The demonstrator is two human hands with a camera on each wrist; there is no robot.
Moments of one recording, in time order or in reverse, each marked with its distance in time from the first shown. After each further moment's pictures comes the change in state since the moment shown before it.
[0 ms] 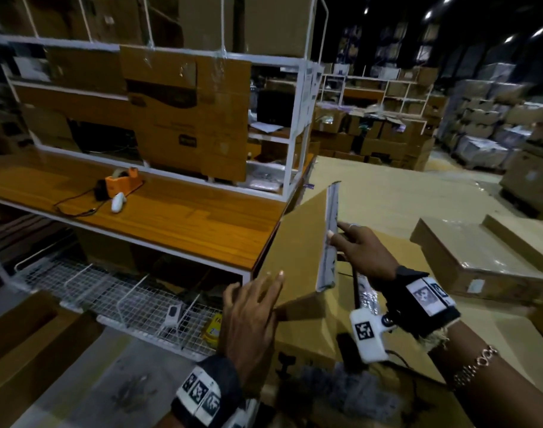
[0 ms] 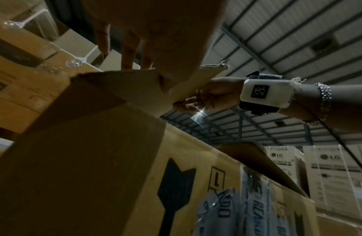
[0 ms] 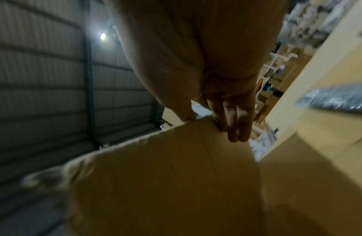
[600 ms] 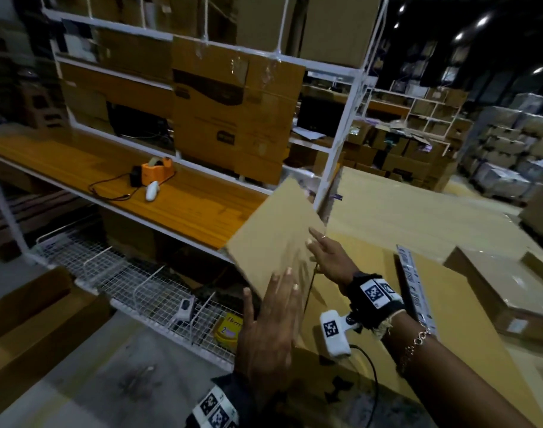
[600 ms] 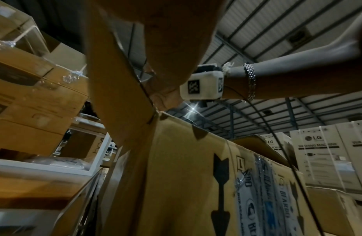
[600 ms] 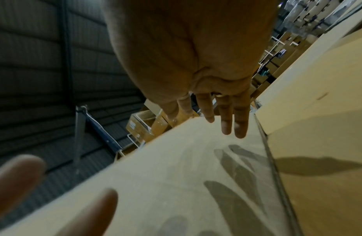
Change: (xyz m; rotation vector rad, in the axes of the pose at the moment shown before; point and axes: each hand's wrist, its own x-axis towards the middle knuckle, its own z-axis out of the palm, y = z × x) left_hand -0.027 -0.057 -0.029 0.241 0.070 -0.023; right_hand 0.081 -0.022 0.152 -0.023 -0.147 0.000
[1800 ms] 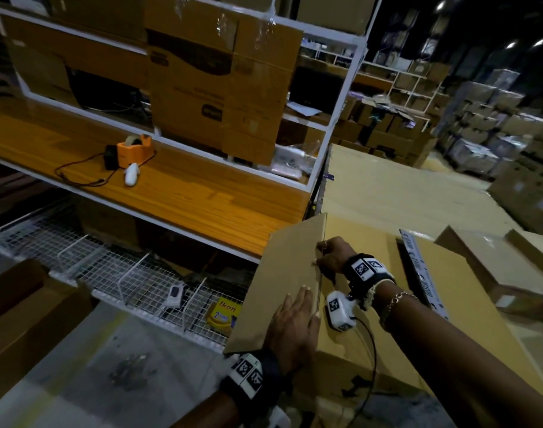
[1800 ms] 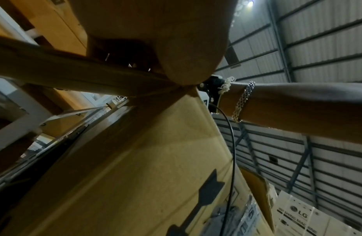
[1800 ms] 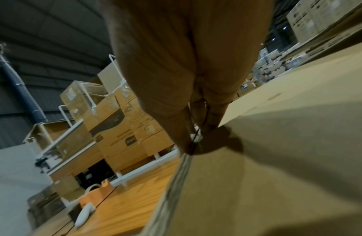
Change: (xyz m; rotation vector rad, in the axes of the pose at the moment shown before) left_hand 0.025 -0.016 0.085 -0.721 -0.570 -0.183; right_hand 0.077 0.060 0.005 -0.599 -0.014 0.339
